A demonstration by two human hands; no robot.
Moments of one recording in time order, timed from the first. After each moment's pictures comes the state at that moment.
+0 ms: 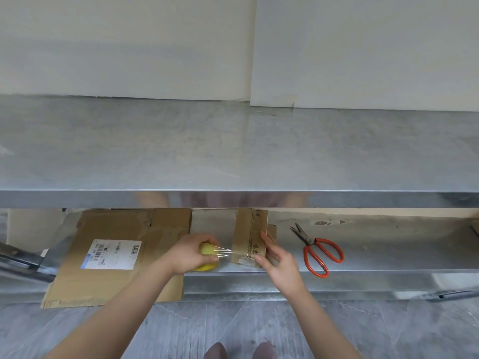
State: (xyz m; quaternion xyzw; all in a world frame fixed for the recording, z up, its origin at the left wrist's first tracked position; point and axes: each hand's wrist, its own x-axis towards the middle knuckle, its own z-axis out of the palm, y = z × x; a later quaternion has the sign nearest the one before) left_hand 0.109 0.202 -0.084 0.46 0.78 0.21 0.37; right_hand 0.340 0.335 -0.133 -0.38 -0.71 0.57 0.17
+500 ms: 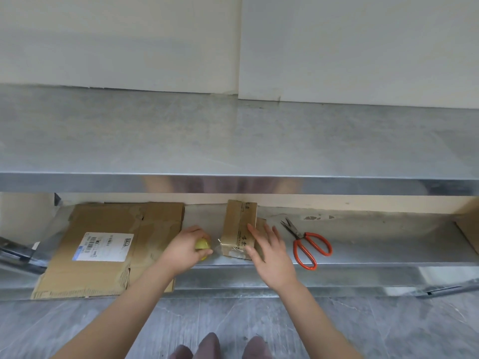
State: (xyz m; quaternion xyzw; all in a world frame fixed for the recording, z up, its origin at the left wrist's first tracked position) left_hand 0.130 0.198 -0.100 0.51 0.81 0.21 0.22; right_hand 0.350 0.330 -0.118 -0.37 -0.88 0.30 0.07
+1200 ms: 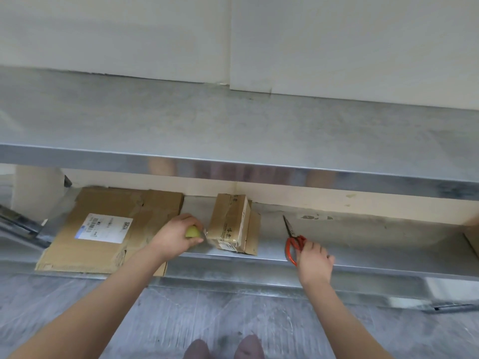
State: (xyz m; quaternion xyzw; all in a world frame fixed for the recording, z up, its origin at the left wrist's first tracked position) left_hand 0.142 0.196 -0.085 0.48 0.83 0.20 0.20; right_hand 0.427 0.397 -0.144 -0.53 -0.84 0.05 -0.07
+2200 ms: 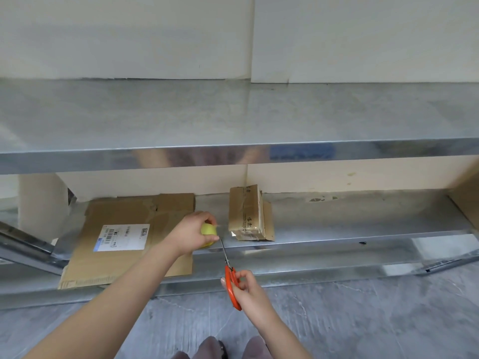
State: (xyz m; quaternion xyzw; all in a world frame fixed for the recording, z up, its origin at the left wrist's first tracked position) left_hand 0.116 0.176 -0.075 0.53 0.79 0.19 0.25; right_hand 0.347 0.176 -0.108 -0.47 -0.61 0.64 0.02
